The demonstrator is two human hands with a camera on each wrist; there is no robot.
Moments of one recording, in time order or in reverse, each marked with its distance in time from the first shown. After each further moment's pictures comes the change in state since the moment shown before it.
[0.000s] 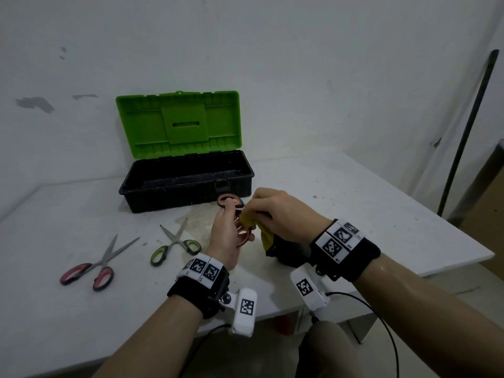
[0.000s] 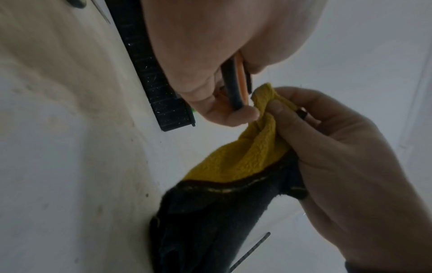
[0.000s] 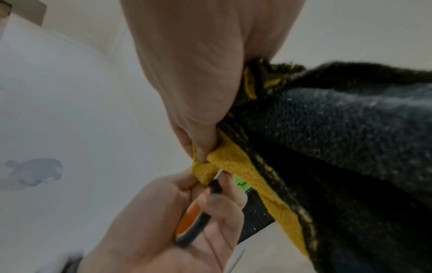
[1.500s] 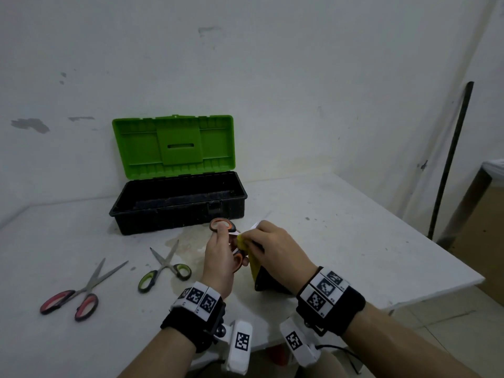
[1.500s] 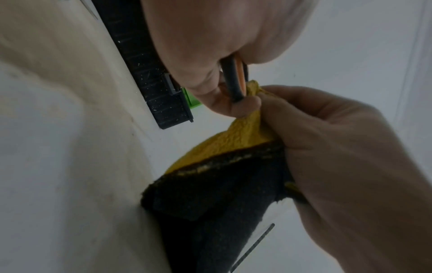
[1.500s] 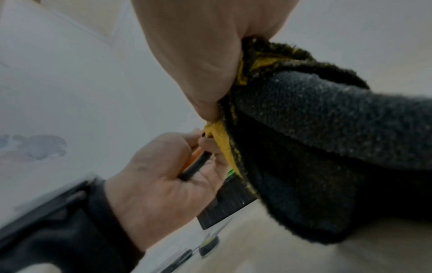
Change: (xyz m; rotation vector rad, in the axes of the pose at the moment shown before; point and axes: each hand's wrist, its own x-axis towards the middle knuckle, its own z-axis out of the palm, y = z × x) left_hand 0.004 -0.010 0.006 -0.011 0.039 0.105; right_hand -0.017 -0.002 0.033 0.022 0.218 0.154
